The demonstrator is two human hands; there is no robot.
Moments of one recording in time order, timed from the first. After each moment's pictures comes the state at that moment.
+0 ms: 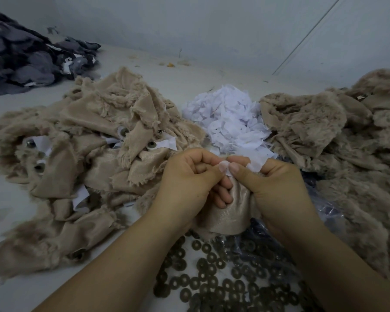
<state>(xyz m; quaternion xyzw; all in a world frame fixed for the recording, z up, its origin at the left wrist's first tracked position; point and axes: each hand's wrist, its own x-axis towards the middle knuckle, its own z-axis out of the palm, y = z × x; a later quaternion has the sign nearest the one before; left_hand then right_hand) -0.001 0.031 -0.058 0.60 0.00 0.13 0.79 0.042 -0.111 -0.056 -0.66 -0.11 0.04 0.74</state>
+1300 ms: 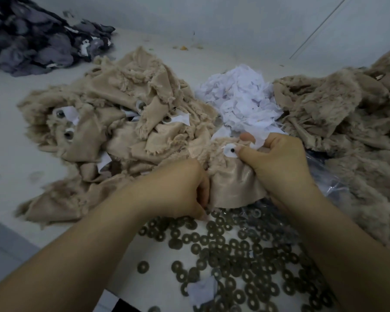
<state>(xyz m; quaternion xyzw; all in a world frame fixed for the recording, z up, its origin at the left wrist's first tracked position) -0.043 0.068 -0.047 0.97 -0.09 -0.11 0.22 0.034 -0.104 -0.053 -0.78 -0.08 -0.01 0.62</state>
